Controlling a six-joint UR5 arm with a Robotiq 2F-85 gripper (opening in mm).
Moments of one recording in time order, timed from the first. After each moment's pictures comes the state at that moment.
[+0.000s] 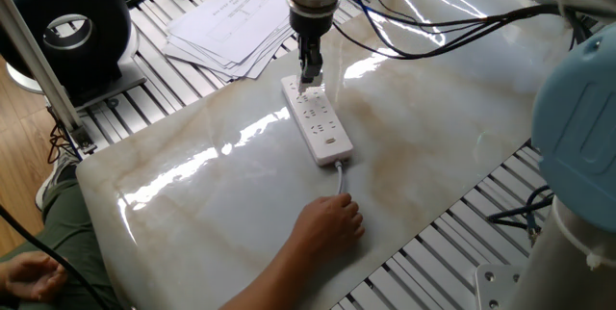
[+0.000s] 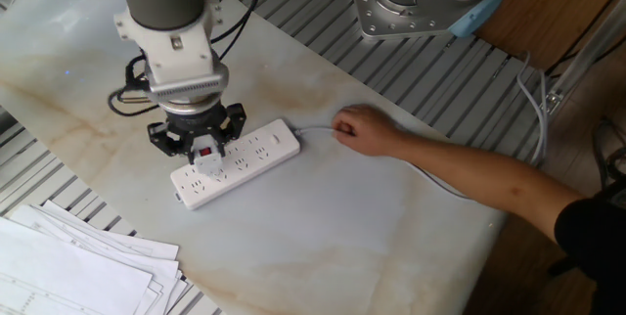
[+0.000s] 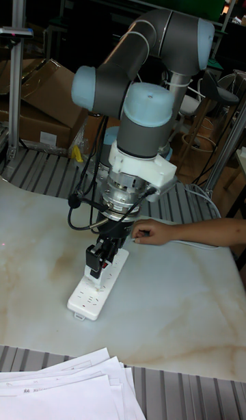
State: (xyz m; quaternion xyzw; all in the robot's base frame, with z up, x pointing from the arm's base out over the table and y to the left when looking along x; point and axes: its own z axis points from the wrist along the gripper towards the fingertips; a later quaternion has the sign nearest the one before) arm 0.596 -0.016 0.090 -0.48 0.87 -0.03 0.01
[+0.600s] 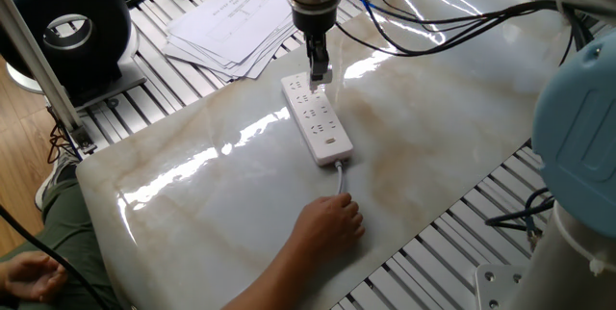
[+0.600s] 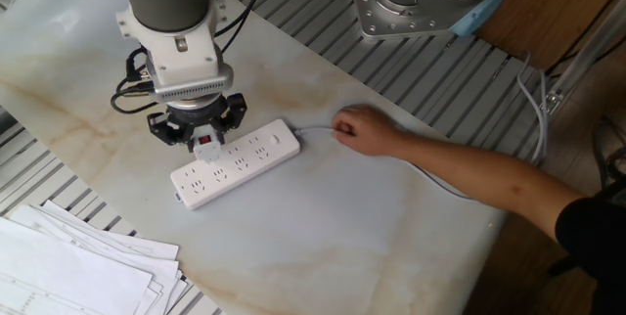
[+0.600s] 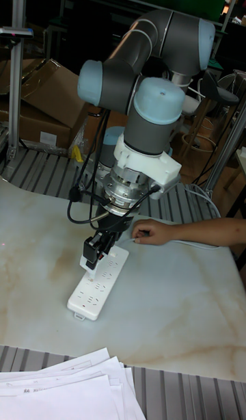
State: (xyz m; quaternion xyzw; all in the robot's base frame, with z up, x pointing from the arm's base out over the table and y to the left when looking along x) arm 0.588 -0.026 0.102 -0.48 0.88 -0.04 -0.01
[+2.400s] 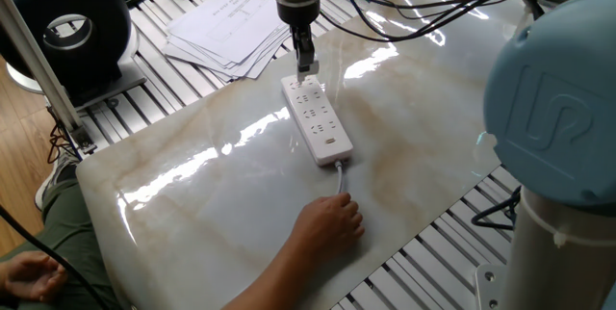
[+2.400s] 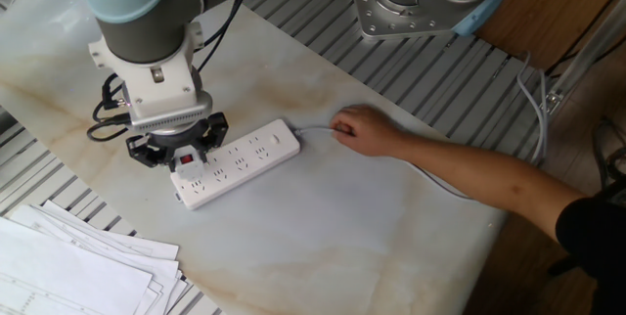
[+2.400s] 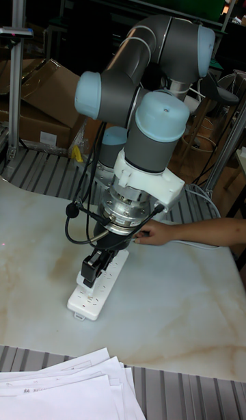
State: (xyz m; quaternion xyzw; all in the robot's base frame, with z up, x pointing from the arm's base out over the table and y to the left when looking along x) arm 0.631 -0.024 0.091 -0.50 0.87 -0.04 -0.01
